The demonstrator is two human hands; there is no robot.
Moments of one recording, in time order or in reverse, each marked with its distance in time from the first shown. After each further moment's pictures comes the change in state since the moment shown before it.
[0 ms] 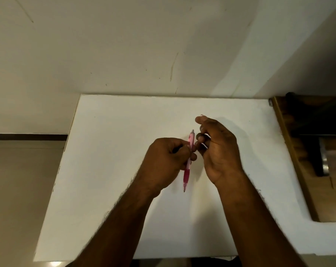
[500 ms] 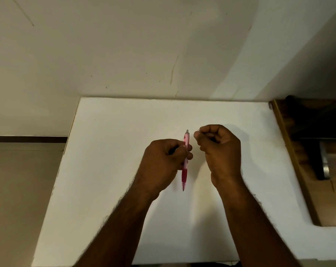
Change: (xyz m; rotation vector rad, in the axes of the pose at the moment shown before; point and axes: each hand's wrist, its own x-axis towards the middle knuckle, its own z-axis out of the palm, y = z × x) left_hand 0.003 -0.002 -0.002 -0.061 0.058 -0.016; right_hand 0.009 0.016 -0.009 -0.392 0.135 -0.222
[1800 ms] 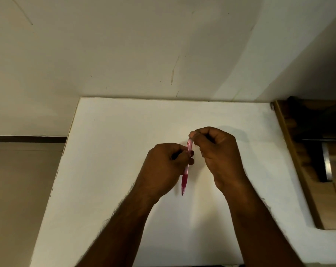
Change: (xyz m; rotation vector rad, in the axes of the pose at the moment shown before) left_hand -0.003 0.006 0.003 0.146 -0.042 -0.031; right_hand -0.002 -0.015 -0.002 -0.101 -0.195 -0.016
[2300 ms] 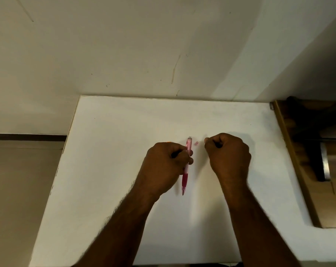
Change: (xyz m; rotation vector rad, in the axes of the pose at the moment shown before) left_hand 0.002 -0.008 -0.001 -0.050 0.002 -0.013; right_hand 0.011 0.032 -0.013 -0.603 0.302 -0.096
